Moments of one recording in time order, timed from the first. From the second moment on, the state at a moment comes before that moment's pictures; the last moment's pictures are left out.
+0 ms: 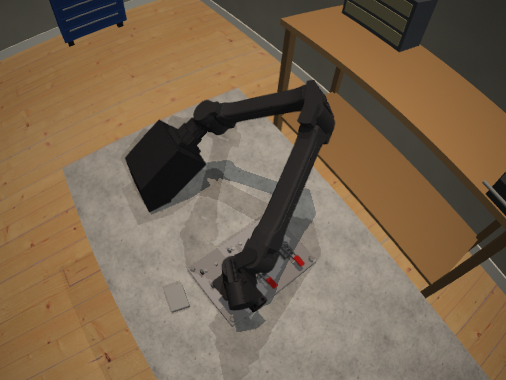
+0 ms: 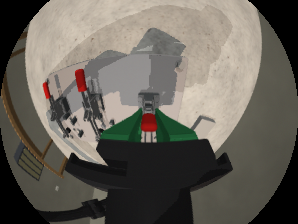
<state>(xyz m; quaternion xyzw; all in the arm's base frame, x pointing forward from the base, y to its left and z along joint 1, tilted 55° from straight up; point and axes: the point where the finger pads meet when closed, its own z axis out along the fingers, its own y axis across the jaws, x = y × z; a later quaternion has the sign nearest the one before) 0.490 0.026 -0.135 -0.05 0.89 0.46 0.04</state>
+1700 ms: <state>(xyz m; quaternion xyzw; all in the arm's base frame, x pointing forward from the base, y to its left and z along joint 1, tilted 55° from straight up) 0.479 0.025 -0.136 -0.05 0.89 0.46 0.03</state>
